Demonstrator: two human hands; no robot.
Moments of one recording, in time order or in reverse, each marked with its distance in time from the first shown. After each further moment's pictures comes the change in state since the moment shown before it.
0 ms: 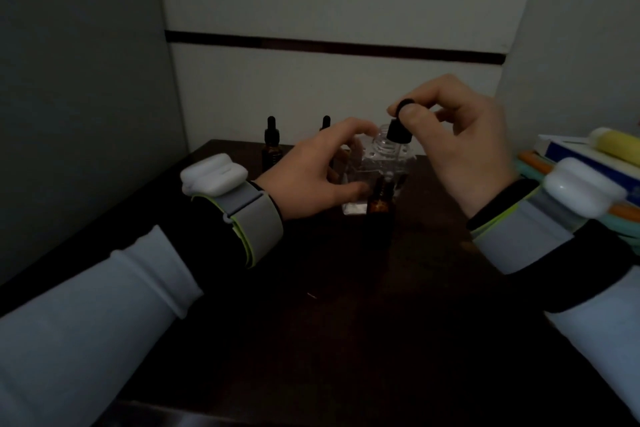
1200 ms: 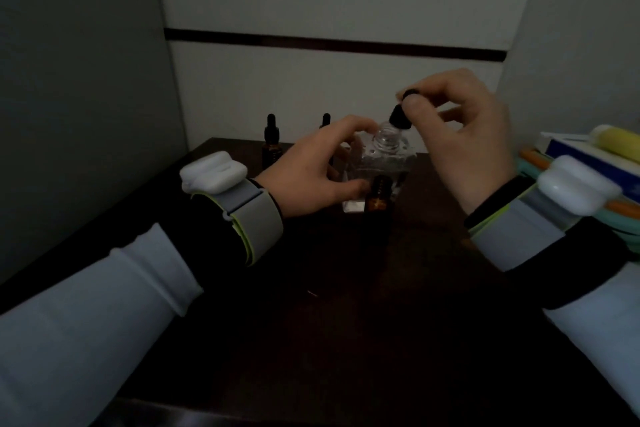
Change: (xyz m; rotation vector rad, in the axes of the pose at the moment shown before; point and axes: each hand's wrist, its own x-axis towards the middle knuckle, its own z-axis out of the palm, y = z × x) left_hand -0.001 0.001 0.000 -0.004 -0.006 -0.003; right_hand 0.002 0.008 0.001 -0.099 0.126 0.014
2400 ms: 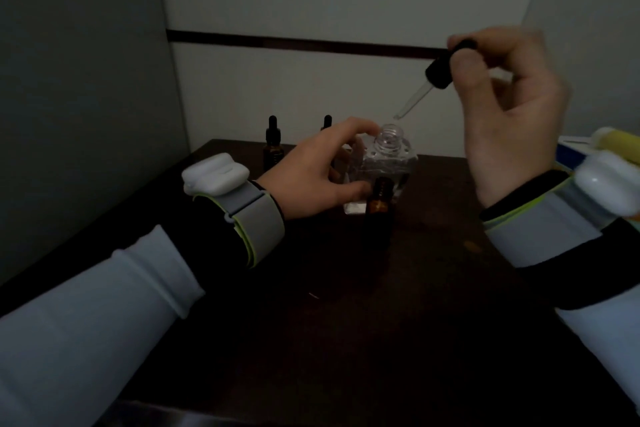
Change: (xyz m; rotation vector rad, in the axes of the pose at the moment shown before) left_hand 0.000 -0.001 0.001 -0.004 0.000 -0.002; right_hand 0.009 -0.013 -0.015 0.145 0.168 -0.119
